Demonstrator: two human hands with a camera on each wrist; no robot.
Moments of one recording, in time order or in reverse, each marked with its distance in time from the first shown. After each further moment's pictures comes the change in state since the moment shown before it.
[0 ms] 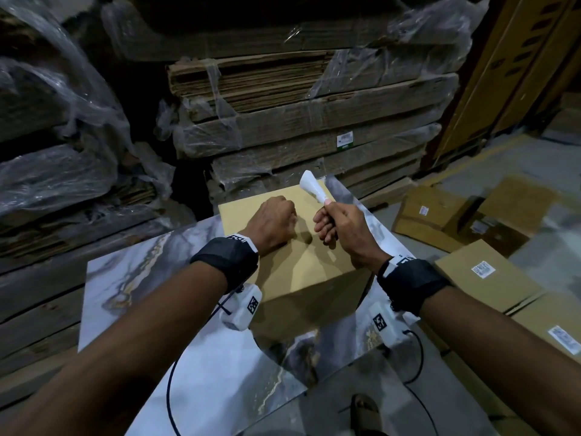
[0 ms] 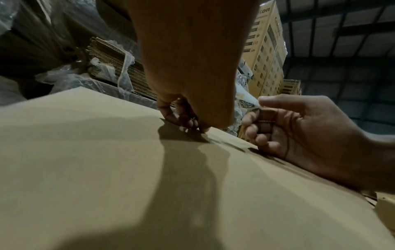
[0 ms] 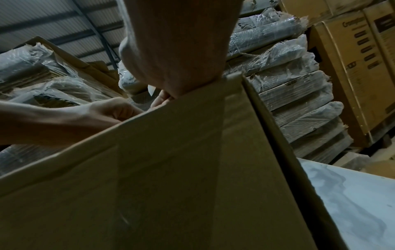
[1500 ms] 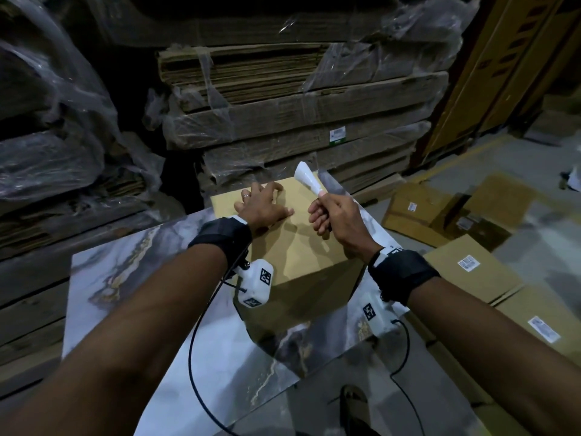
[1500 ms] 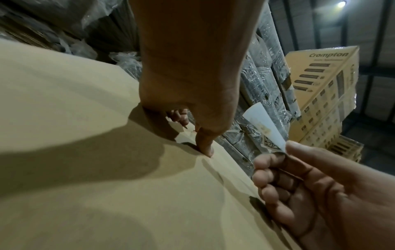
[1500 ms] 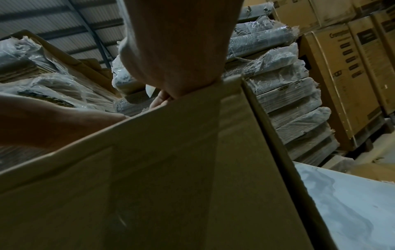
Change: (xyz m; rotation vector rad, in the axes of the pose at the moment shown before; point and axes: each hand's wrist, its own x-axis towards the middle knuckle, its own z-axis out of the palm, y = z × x) left_hand 0.011 -0.012 0.002 -0.255 -0.136 -0.466; right_hand -0.003 -0.008 0.006 -0.004 0.027 0.036
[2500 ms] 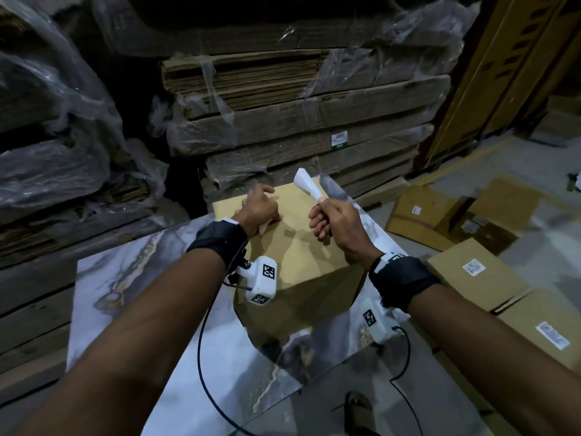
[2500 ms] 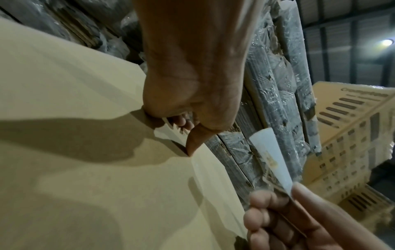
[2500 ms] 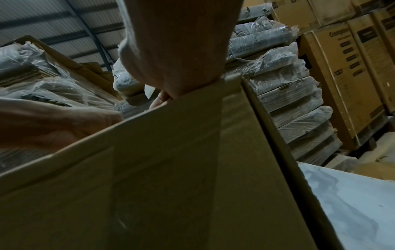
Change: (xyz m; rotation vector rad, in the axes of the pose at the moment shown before) left_hand 0.003 -0.005 -0.005 -0.570 0.026 -0.116; right_hand 0.002 0.005 -0.003 -0.003 -0.020 -0.021
